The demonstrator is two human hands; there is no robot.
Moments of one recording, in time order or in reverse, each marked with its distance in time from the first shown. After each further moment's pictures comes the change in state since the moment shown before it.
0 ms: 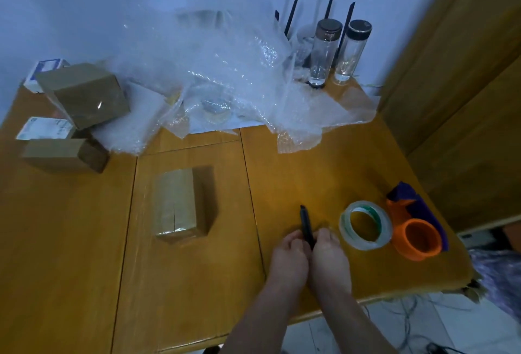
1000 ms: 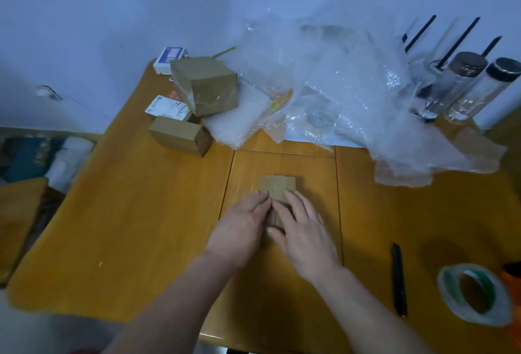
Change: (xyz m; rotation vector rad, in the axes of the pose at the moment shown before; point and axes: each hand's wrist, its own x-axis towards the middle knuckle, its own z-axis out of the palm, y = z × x) left_hand 0.033 -0.010 -0.264 1.151 0.336 0.647; right_hand -0.004 -0.196 0.049 -0.246 -0.201 -0.835
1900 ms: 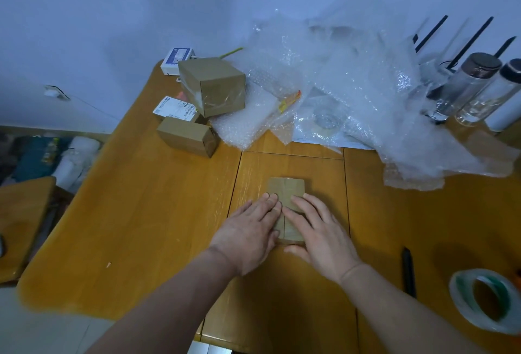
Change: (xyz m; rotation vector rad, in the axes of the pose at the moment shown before) left_hand -0.004 -0.010 -0.005 0.203 -0.220 0.070; right_hand 0.005 0.035 0.012 -0.131 0.009 -0.210
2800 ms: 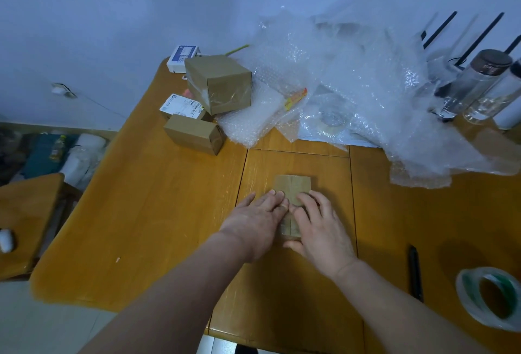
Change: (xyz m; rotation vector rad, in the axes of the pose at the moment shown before) left_hand 0.004 0.003 -0.030 0.070 -0.238 -0.032; right_hand 0.009 -0.021 -0.003 -0.086 0.005 0.081
